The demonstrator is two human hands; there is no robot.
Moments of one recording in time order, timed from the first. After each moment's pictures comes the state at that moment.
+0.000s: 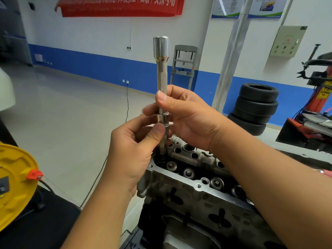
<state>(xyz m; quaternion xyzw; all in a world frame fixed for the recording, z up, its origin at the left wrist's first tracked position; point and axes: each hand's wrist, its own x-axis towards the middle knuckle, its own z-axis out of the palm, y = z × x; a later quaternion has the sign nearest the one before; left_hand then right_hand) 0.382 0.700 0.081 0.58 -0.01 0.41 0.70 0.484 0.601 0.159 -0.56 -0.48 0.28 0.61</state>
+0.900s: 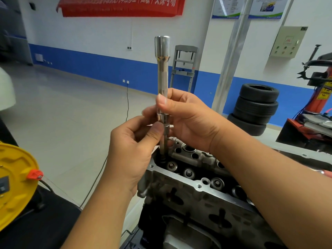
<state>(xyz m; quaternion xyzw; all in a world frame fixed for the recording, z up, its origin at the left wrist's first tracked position) 0.382 0.699 0.081 0.57 -0.03 0.42 0.71 0.486 0.602 0.157 -0.55 -0.49 0.29 0.61</state>
